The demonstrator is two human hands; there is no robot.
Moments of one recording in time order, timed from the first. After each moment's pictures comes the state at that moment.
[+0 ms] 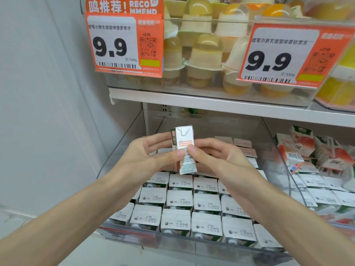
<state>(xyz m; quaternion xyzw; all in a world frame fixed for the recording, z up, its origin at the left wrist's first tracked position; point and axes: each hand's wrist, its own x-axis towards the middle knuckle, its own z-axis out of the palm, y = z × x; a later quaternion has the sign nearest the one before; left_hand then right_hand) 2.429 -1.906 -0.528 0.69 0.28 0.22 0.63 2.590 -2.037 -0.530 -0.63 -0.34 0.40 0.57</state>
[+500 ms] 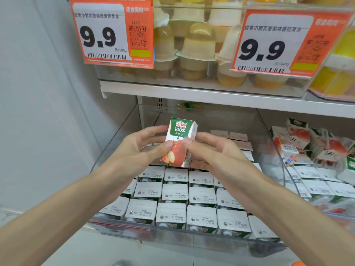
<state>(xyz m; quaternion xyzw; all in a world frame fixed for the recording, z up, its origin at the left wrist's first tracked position) 2.427 -1.900 -0.532 0.72 0.28 0.21 0.60 2.588 -2.039 -0.529 -0.62 -0.35 0.42 0.57</state>
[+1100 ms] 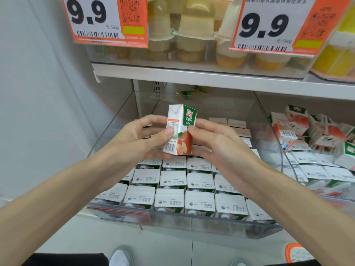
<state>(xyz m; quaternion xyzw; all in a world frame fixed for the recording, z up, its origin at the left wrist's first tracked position) 2.427 -1.904 -0.531 0.67 0.25 0.18 0.67 2.587 -2.039 -0.531 -0.61 -0.34 0.42 0.58</state>
